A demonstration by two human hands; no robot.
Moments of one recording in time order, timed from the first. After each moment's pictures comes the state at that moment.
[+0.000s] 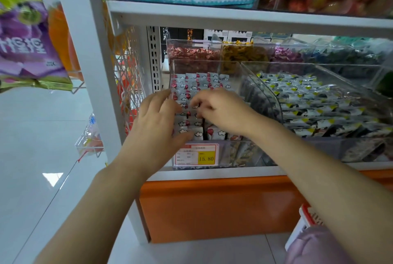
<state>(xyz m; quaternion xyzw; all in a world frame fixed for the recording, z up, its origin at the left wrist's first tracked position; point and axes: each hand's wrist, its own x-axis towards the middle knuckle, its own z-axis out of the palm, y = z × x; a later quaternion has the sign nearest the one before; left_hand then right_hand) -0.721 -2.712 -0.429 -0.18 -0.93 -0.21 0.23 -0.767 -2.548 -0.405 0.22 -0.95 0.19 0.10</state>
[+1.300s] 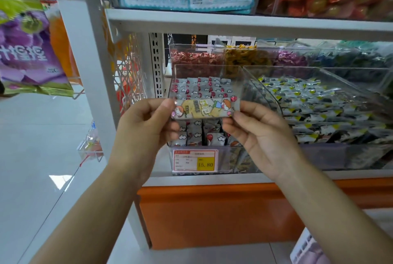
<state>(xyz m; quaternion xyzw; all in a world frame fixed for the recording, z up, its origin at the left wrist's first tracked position) -0.704 -2.704 -0.410 -0.04 -0.63 -0.77 0.10 -0.705 -2.520 -0.416 0.03 -0.50 0.87 0.04</state>
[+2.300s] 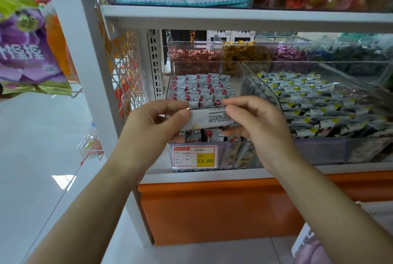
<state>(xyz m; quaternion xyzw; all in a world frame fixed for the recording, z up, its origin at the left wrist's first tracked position) -0.700 -2.707 -0.408 -0.10 -0.77 -0.63 0.08 -0.704 -2.518 -0.422 0.10 -0.70 0.69 0.15</state>
